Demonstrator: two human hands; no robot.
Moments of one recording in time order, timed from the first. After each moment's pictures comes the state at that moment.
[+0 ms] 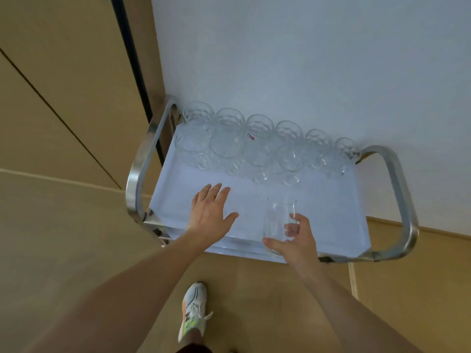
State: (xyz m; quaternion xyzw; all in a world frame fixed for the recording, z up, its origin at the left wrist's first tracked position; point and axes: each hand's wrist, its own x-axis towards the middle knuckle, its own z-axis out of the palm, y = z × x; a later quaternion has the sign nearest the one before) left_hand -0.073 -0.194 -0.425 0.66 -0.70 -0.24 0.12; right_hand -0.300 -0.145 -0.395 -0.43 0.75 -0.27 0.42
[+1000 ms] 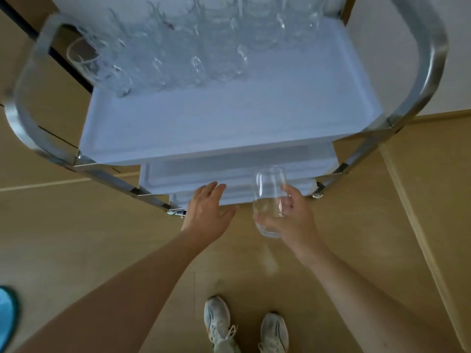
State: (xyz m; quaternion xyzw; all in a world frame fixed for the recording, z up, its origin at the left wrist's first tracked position) left_hand -0.194 -0.044 -0.565 0.65 -0.72 -0.24 0.04; right_hand -0.395 0.007 -0.550 -0.33 0.65 -0.39 0.56
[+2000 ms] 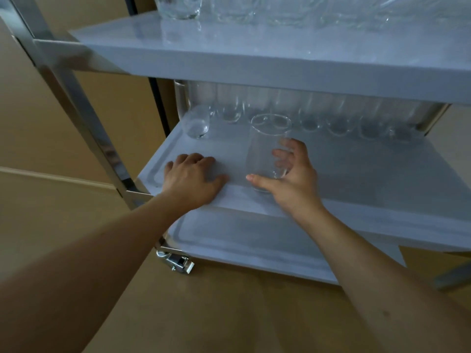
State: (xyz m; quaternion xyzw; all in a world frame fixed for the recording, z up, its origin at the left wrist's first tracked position) left_hand -0.043 -0.204 -0.775 0.73 -0.68 -0.03 0.11; right_hand -0.262 -0.206 -0.768 -0.58 0.51 -0.51 0.37
